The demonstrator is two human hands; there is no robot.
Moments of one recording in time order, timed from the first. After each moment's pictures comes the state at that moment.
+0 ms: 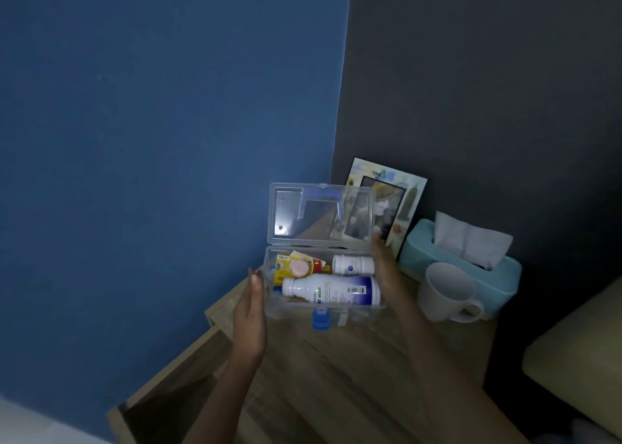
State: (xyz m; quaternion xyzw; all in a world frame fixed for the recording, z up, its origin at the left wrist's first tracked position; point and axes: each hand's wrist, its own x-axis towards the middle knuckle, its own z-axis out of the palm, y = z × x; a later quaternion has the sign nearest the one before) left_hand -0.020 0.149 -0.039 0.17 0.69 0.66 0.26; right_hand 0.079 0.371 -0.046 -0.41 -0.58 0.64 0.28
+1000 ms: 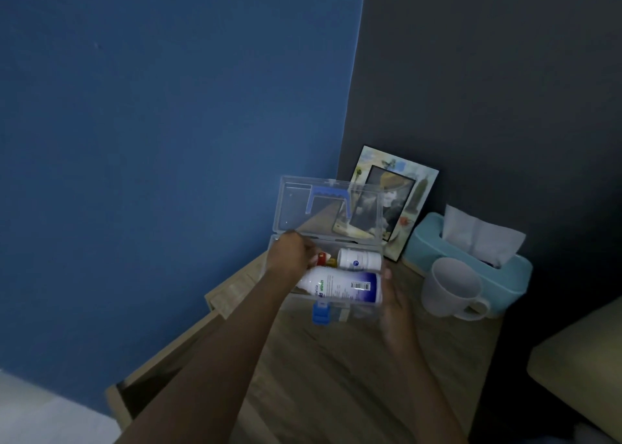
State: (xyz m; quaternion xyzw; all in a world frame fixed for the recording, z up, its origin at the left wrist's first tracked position) left_hand -0.065 0.252 -0.032 0.36 0.85 0.33 0.20; right_hand 0.134 0.294 -0.060 -0.41 -0.59 0.62 0.32
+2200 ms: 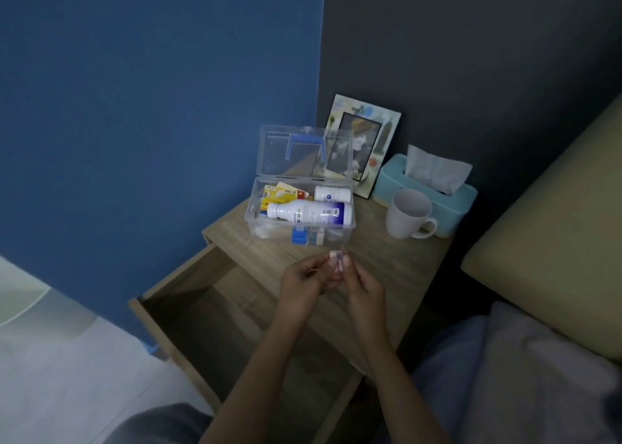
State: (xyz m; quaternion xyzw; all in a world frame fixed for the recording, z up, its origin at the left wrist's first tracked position) left_hand 0.121 0.129 -0.021 0.18 0.58 0.68 0.42; right_hand 0.205 0.184 -0.044 -0.36 -0.55 0.63 0.40
